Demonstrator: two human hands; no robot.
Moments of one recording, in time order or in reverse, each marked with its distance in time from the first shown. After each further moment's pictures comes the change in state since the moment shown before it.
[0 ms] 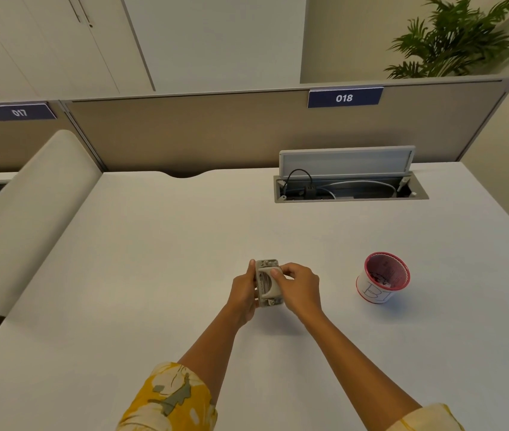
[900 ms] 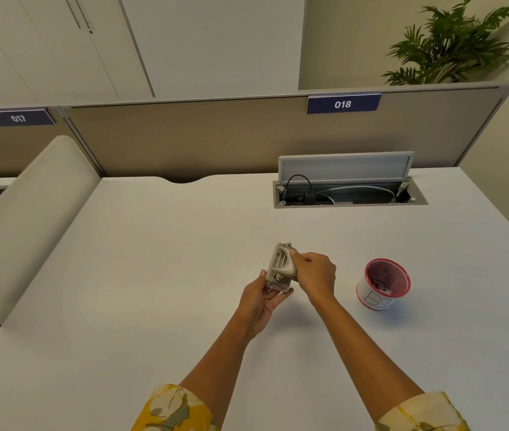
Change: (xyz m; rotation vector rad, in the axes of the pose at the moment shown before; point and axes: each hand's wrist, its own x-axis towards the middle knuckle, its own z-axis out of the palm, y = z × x) left_hand -0.004 -0.006 0.021 -0.409 -0.139 -0.005; right_hand 0.039 -0.016 -0.023 -0.002 0.140 0.138
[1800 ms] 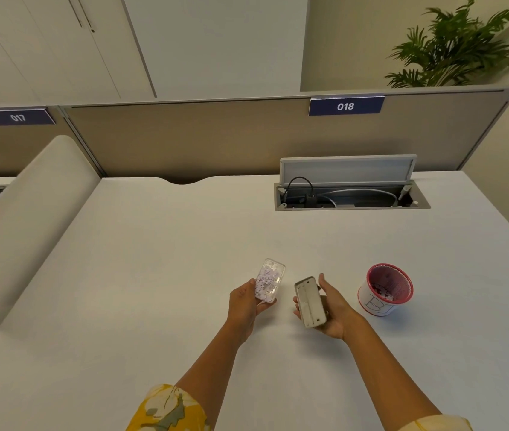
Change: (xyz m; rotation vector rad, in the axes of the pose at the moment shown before) left_hand 0.010 0.001 -0.027 0.272 0.172 0.152; right_hand 0.015 0.068 -0.028 0.743 -0.561 0.723
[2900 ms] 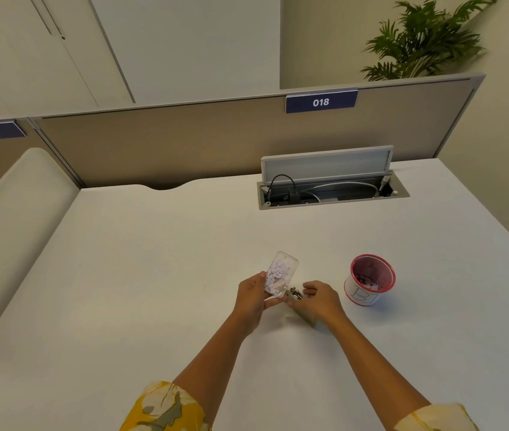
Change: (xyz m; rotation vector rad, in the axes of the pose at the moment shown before) left_hand -0.001 0.002 0.039 0.097 -0.178 -0.031; right_hand 0.005 0.010 -0.011 -0.911 0.430 -0.473
